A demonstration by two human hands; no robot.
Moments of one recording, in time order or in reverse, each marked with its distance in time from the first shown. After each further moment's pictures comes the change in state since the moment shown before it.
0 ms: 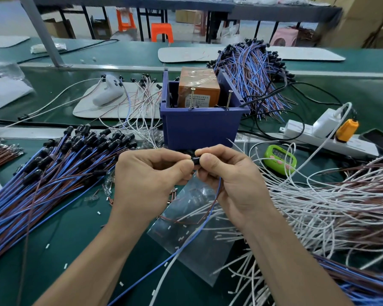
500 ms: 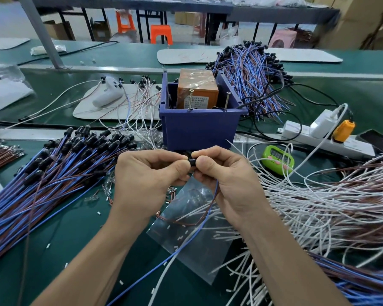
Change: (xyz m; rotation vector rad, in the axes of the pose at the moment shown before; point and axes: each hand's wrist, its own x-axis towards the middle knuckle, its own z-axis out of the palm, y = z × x) left_hand 0.001 0.001 0.000 -0.037 0.008 -0.068; right_hand 0.001 0.004 -0.001 -0.004 -0.014 -0.009
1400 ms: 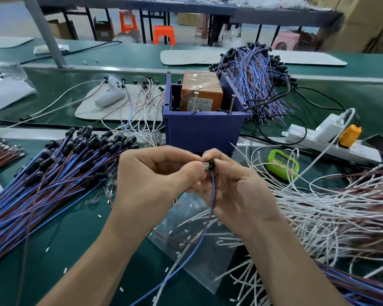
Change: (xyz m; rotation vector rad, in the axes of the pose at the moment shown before) left_hand -0.009 0.021 0.001 -0.056 -0.115 0.104; right_hand 0.002 0.000 -0.001 0.437 -0.270 0.195
